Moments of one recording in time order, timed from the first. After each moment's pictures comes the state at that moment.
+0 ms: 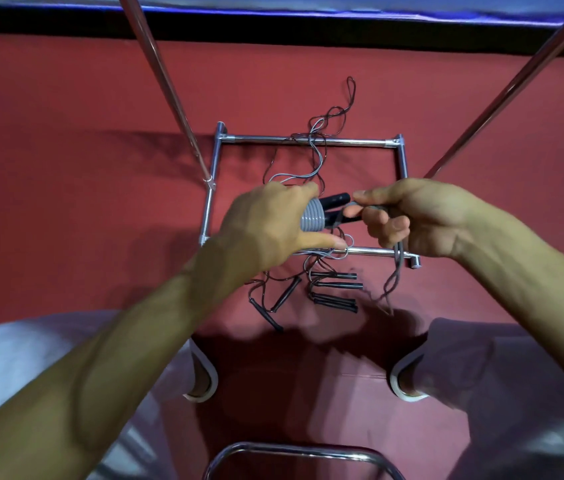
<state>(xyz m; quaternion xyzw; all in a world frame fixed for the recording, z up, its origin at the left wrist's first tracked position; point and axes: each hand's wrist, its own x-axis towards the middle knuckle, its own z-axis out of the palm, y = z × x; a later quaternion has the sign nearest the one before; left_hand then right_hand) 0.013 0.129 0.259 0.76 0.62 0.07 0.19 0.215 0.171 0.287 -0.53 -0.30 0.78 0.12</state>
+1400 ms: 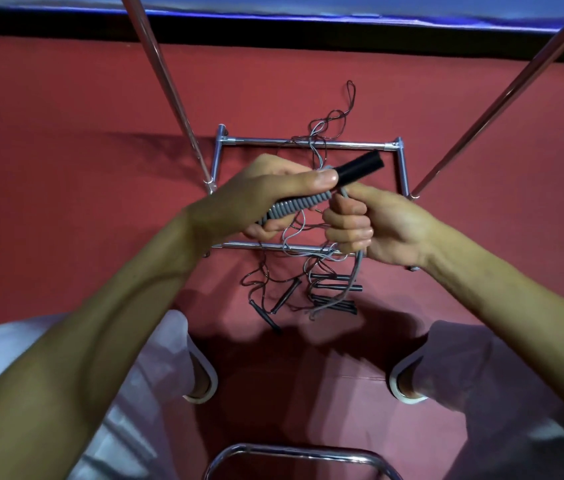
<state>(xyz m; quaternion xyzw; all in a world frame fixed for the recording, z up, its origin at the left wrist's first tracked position) -0.011 0.137 0.294 0.57 0.45 0.26 0.64 0.201 0.167 0.252 -0.32 -0.32 0.88 0.15</state>
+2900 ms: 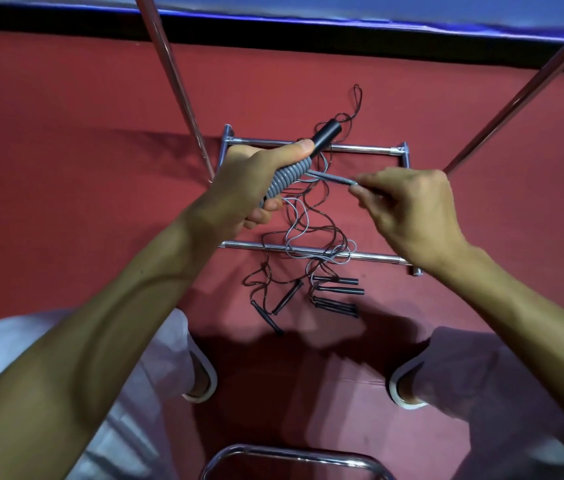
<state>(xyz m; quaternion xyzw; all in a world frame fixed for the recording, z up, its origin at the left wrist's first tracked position) -0.011 0.148 0.291 0.38 0.64 0.35 0.57 0.219 0.167 0.246 -0.45 -0.83 0.12 0.30</state>
